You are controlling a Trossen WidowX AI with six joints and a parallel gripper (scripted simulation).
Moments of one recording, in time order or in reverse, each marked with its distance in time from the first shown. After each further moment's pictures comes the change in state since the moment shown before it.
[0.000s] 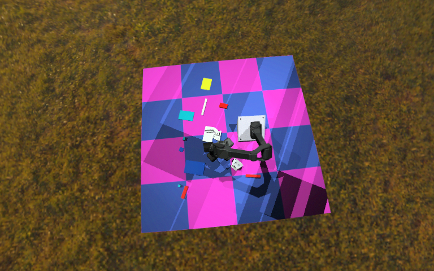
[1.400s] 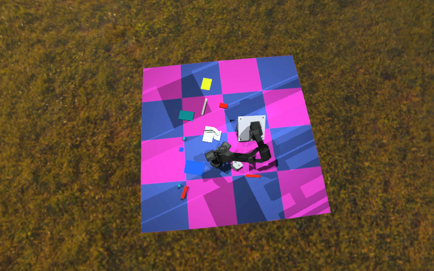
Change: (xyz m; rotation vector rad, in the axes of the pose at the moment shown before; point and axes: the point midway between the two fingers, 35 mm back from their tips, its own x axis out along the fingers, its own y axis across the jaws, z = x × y) arm 0.079 -0.008 0.017 -0.326 -0.017 -0.006
